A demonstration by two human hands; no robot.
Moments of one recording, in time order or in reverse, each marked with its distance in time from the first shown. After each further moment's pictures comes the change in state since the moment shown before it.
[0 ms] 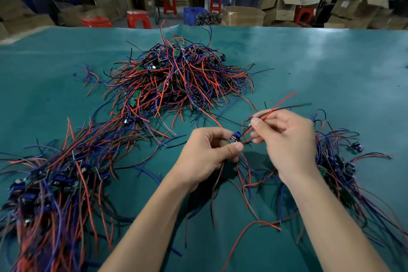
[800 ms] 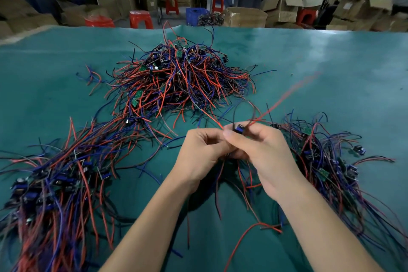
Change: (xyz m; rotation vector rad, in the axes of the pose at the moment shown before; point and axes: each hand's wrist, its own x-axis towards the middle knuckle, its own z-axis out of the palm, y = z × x) left_hand -0.006 0.007 0.001 -0.162 0.044 0.092; right_hand -0.025 -0.021 0.024 0.300 -0.310 0.313
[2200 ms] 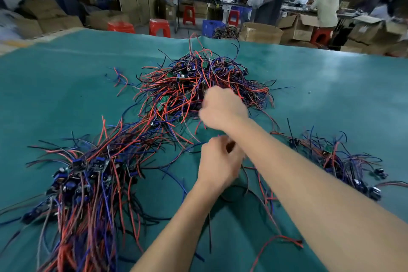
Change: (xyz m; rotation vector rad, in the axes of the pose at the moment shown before) left_hand 0.003 -0.001 -0.005 0.611 0.361 -0.054; right_hand 0.094 -0.044 0.118 -1.354 -0.059 -0.153
